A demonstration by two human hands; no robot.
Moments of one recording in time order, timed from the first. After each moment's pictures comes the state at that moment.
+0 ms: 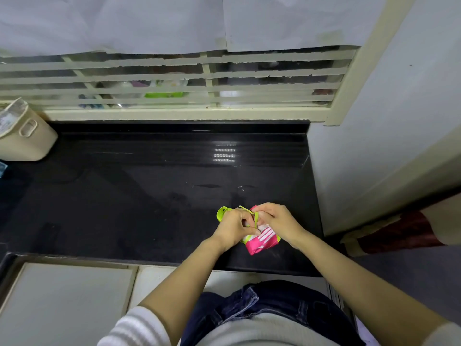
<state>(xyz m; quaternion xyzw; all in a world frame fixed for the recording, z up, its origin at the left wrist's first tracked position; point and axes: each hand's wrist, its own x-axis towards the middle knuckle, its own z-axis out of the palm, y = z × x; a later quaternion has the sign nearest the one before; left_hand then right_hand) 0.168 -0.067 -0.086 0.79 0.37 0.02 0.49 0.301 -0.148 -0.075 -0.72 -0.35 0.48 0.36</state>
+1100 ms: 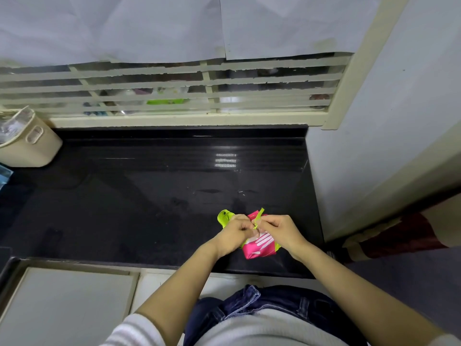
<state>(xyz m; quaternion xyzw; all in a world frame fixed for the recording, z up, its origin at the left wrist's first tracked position) 0.163 -0.070 -0.093 0.72 0.35 -0.01 0.60 0.292 -0.165 -0.087 -0.69 -0.33 0.47 0.45</state>
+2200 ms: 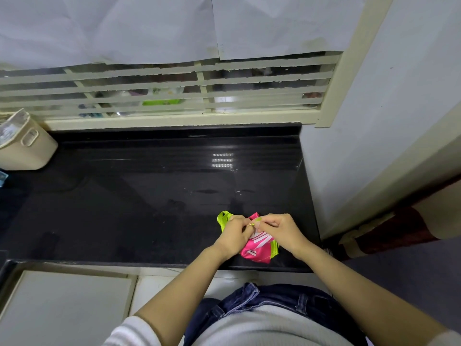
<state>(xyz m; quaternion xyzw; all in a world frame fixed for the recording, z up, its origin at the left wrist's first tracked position) 0.167 -0.088 -0.089 0.80 0.36 0.01 0.47 0.294 -0.182 -0.084 -0.65 -0.34 0.47 0.49</state>
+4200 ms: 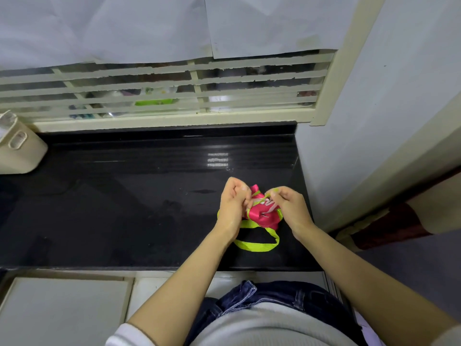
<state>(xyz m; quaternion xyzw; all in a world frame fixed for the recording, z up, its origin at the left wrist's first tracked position) 0.198 -0.080 -0.031 0.55 0.34 0.31 0.70 0.317 -0.157 -0.050 -0.74 -0.21 0.35 0.53</state>
